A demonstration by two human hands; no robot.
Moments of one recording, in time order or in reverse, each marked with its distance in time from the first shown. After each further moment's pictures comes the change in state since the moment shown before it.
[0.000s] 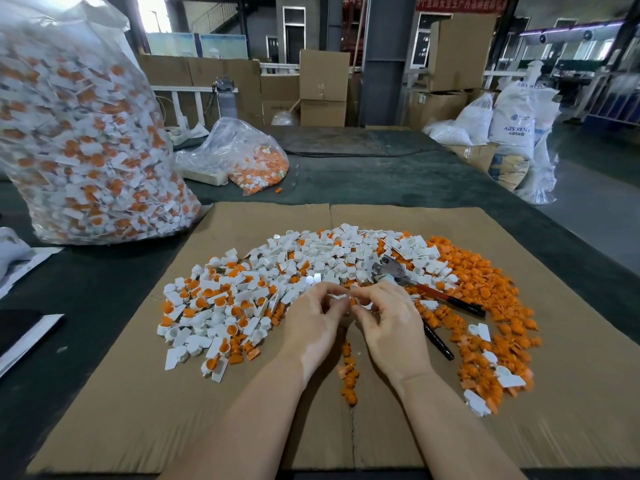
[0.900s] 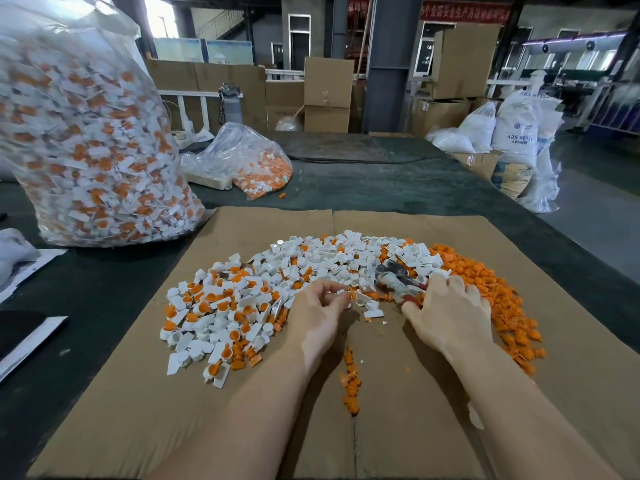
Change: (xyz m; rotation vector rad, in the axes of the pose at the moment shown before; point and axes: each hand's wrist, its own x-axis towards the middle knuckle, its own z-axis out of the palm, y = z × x) left_hand 0.013 0.004 0.002 -0.229 0.041 -0.141; right_hand 0.038 0.015 -0.051 -0.737 -0.379 0.485
